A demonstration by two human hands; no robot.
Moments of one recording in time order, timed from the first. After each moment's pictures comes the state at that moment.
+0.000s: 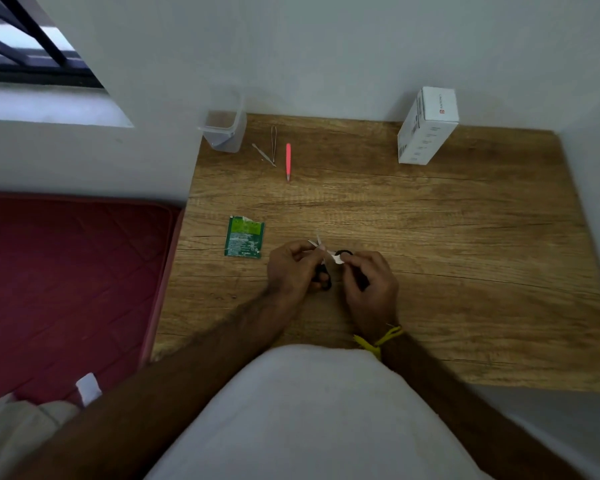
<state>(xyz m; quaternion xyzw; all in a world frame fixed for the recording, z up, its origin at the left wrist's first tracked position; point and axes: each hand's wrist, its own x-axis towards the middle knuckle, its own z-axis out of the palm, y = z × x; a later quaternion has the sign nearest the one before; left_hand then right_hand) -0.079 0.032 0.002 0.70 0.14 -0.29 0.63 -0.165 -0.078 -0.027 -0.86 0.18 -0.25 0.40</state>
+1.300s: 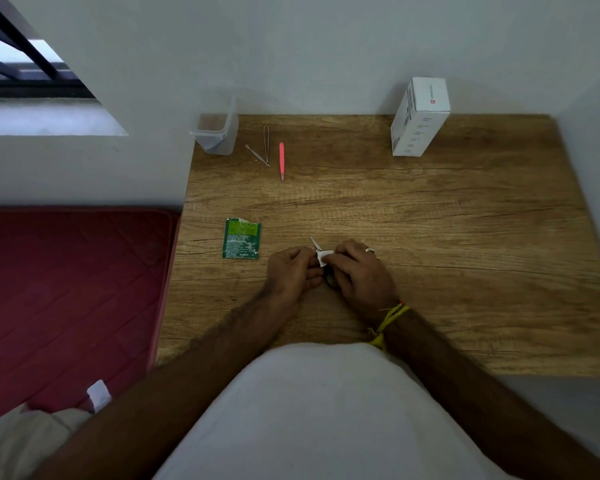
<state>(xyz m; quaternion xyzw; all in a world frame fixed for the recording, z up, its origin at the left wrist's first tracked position) -0.080 0.037 -0.001 0.67 0.16 -0.34 0.64 -0.152 -0.101 -0.032 -0.95 -0.01 -0.14 0.29</state>
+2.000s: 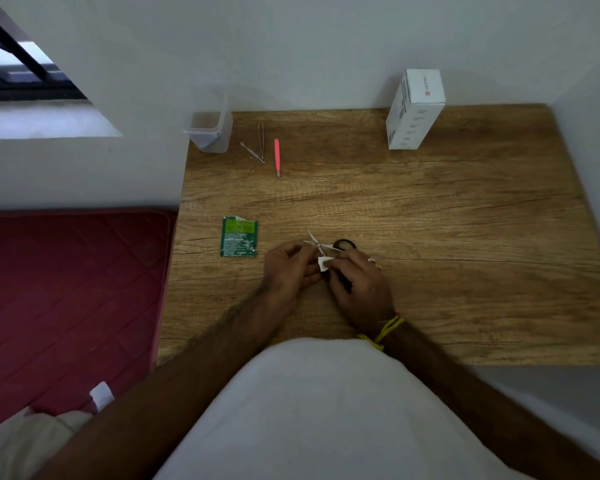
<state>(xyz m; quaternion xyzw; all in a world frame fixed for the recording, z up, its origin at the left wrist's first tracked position) -0.080 0.035 0.007 0.66 0.17 -0.34 0.65 -0.172 -0.081 -0.044 -0.92 0.06 -0.20 0.32</state>
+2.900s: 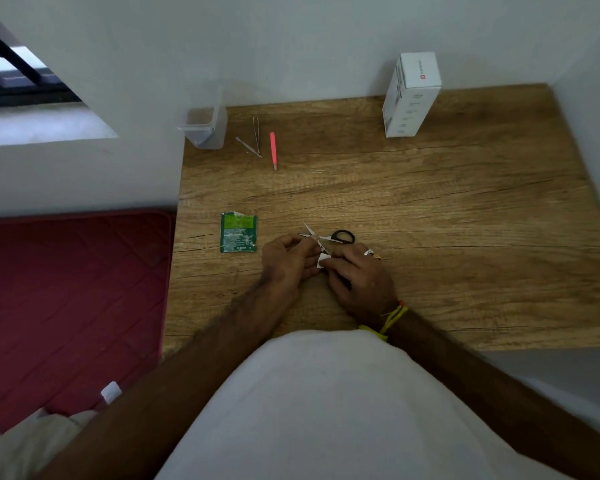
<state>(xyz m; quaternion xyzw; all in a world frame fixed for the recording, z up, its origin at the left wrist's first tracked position) -0.079 0.032 0.002 0.68 0.19 -0.31 0.64 -0.173 -0.084 -0.047 -0.93 -0.01 -0.23 0.28</state>
